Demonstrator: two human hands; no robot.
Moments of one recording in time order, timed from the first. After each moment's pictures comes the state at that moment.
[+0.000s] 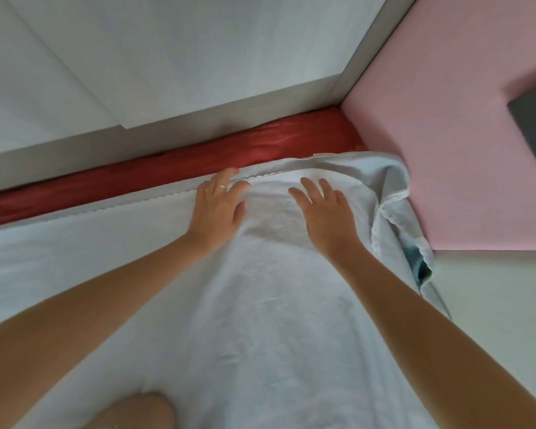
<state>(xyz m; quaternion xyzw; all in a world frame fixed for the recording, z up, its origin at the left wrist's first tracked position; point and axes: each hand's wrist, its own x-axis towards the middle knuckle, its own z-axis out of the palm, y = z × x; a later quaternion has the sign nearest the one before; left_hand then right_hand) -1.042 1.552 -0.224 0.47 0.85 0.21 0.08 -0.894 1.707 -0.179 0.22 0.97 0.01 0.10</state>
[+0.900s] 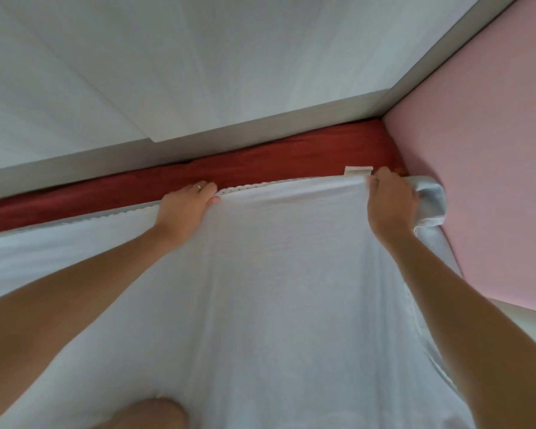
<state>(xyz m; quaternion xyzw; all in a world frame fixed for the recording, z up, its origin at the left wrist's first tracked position) -1.128 1.498 -0.245 0.47 0.87 0.11 0.06 -0.938 1.782 -0.183 0.46 0.88 -0.09 0.06</state>
